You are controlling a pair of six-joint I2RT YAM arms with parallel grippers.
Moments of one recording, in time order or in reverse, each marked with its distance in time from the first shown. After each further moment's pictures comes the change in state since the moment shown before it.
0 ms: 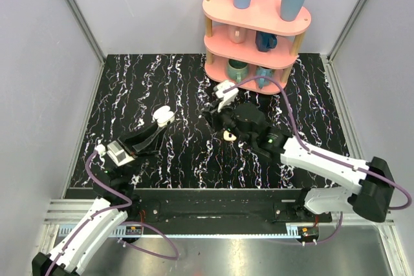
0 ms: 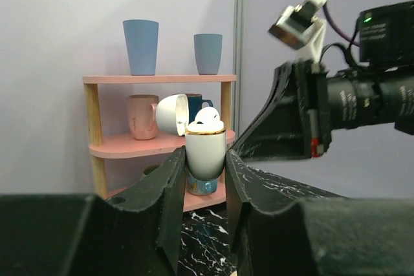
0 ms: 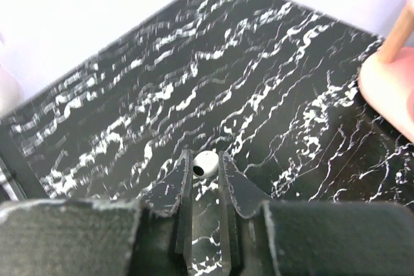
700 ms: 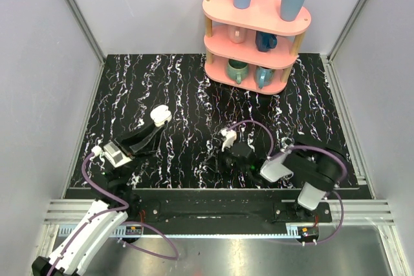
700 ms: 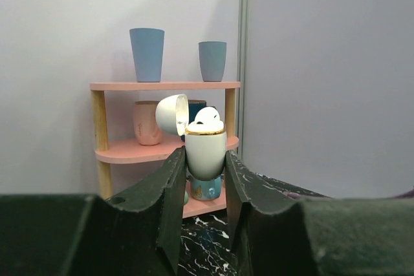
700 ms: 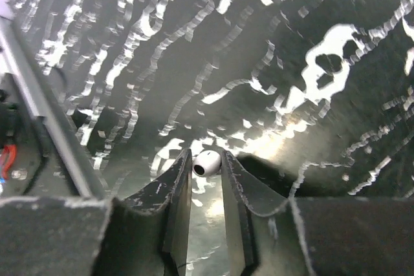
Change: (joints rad) left arm 0.000 -0.068 0.028 -0.080 -0.019 0.007; right arm -0.007 0.382 -0.554 0.650 -0.285 0.405
